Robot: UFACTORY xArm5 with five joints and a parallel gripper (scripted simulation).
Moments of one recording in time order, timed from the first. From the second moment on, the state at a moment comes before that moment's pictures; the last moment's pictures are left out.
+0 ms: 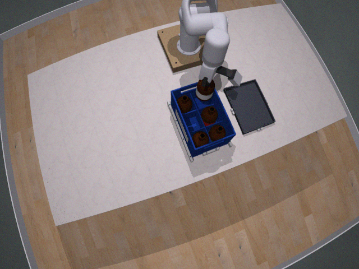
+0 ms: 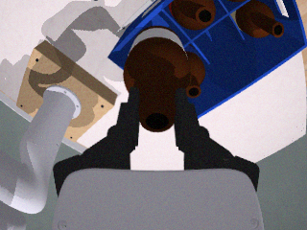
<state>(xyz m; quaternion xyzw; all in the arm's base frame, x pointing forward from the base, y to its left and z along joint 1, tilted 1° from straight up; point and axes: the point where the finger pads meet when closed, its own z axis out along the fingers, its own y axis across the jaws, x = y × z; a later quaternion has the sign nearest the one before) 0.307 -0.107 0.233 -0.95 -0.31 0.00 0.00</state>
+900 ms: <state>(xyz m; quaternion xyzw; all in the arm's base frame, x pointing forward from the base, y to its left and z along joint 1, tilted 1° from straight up) 0.307 -0.107 0.258 -0.95 -0.31 0.00 0.00</state>
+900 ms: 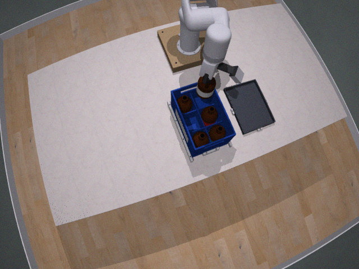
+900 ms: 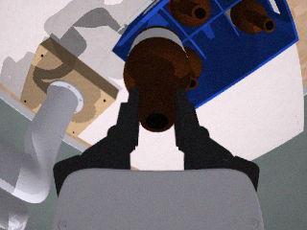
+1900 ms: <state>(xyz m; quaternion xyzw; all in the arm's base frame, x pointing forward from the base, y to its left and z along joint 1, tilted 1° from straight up) 0.307 -0.107 0.263 -0.95 -0.31 0.00 0.00</state>
